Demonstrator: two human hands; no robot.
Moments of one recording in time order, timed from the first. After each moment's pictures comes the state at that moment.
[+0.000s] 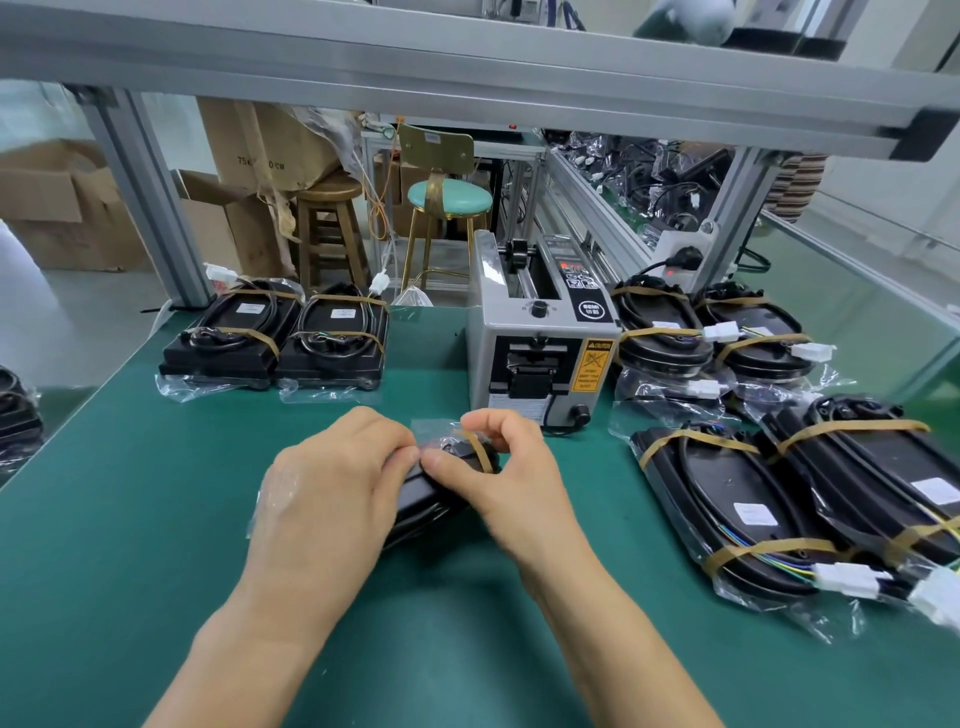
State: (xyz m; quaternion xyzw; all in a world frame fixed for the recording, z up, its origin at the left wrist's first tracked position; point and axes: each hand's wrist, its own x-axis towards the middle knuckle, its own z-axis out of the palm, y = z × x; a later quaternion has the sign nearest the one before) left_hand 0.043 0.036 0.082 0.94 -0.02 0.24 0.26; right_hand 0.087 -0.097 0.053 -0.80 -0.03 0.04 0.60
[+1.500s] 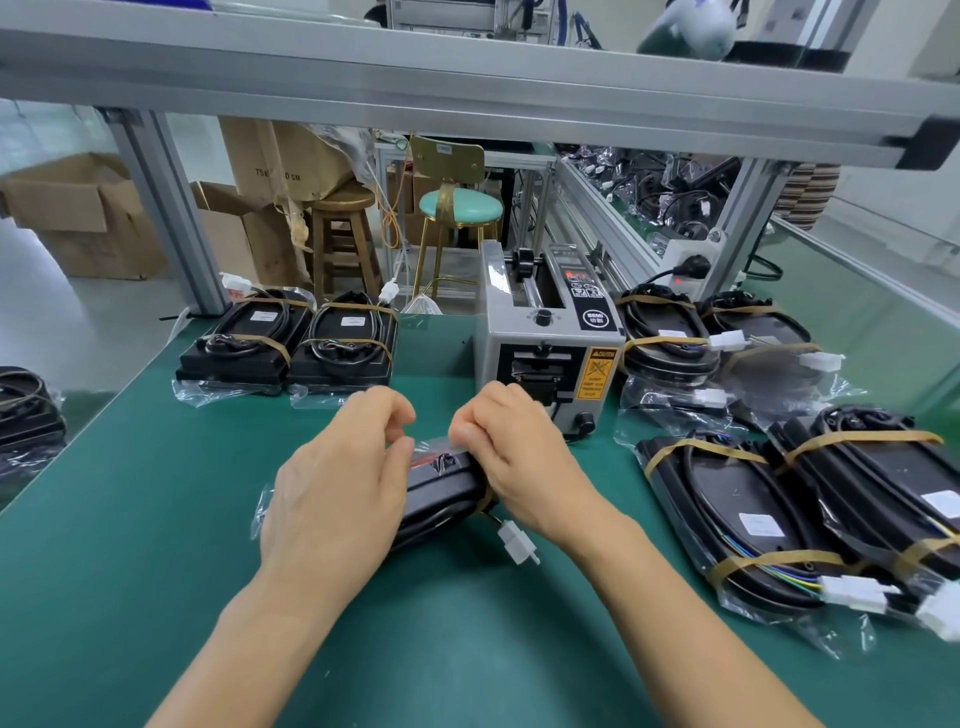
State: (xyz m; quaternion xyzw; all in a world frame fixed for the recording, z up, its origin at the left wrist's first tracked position) left_hand 0.052 0.031 0.078 0.93 0.09 0.21 0.29; right_hand 0.128 -0.114 0.062 -0.90 -0.31 -0.06 0.31
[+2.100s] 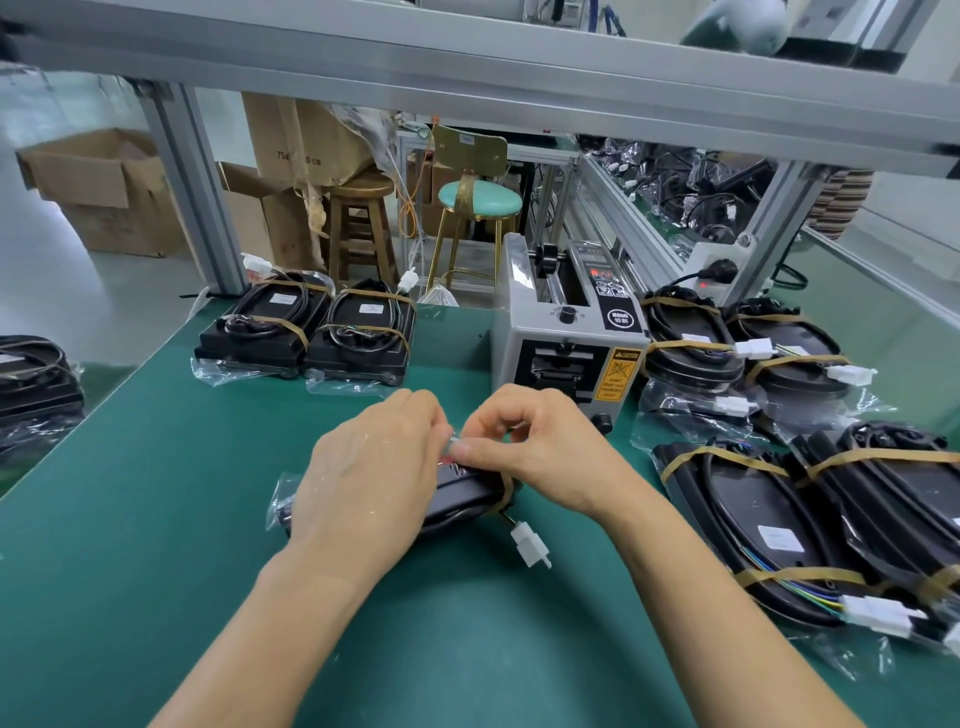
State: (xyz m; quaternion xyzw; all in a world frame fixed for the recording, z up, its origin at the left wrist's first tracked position) left_hand 0.061 0.028 0.082 0.96 0.10 0.15 0.23; right_hand 0.133 -0.121 0.079 -0.82 -0.28 0.11 0.48
